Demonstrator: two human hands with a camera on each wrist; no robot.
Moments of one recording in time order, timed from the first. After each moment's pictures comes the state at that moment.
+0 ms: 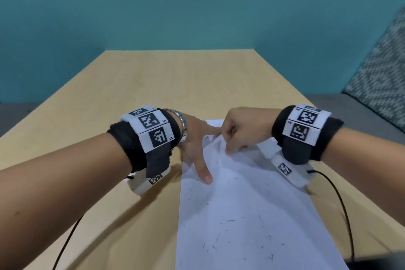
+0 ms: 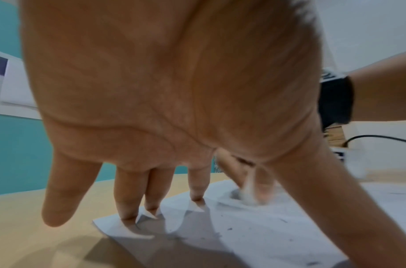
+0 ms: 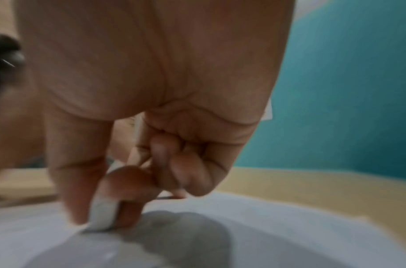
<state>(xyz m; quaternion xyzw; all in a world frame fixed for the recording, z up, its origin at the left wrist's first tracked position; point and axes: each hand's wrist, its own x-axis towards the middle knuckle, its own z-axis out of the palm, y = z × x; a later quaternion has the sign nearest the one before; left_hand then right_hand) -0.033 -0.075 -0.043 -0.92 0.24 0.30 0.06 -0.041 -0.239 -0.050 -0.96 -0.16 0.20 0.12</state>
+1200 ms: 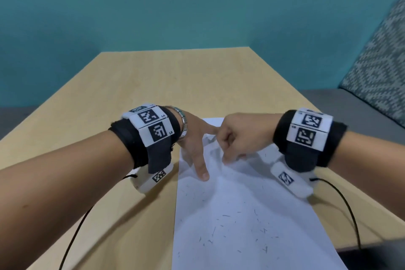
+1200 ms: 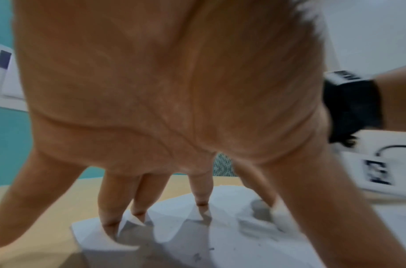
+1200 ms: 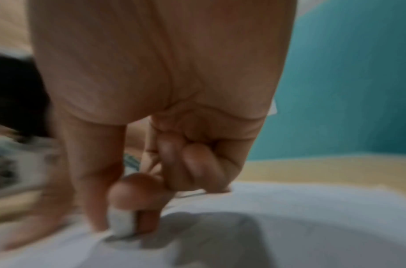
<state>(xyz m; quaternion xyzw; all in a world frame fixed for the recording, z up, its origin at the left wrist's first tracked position) -0.041 -0.085 -0.032 -0.91 0.24 0.31 0.10 -0.060 -0.239 -0.052 -0.95 -0.16 0.23 0.14</state>
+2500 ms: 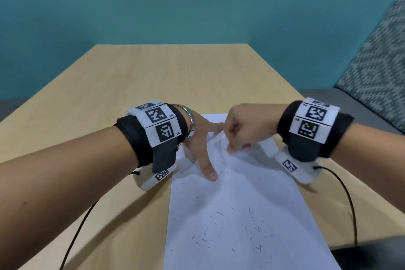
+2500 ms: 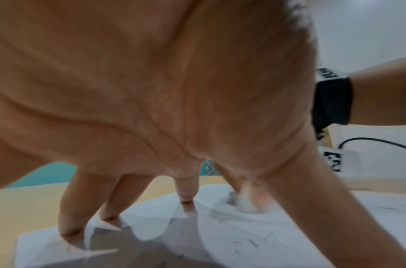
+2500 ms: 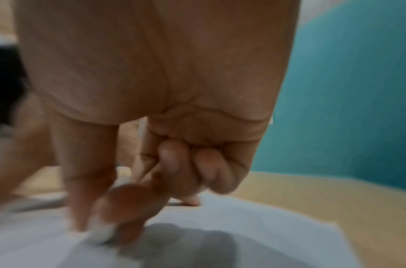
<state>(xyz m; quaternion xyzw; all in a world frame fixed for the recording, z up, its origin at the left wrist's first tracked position) -0.047 -0.098 -0.037 -0.92 0.24 0.30 0.11 -0.054 -0.253 -0.047 -0.96 -0.16 0.20 0.08</state>
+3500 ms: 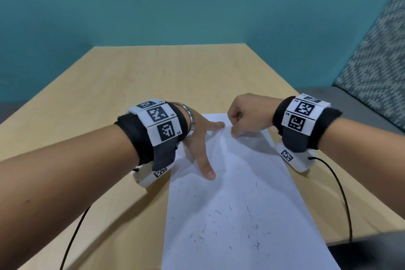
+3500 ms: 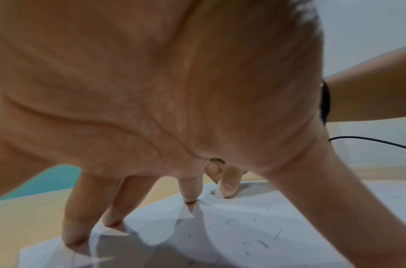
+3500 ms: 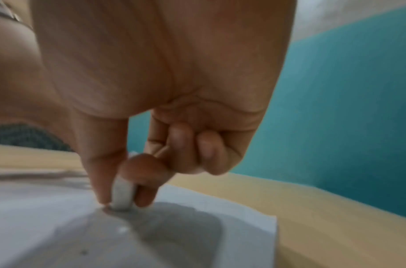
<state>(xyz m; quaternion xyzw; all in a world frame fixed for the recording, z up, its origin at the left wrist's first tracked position) -0.045 -0.101 -0.038 -0.92 0.23 0.29 0.14 -0.042 -0.266 -0.049 -0.98 -0.11 0.13 0.10</state>
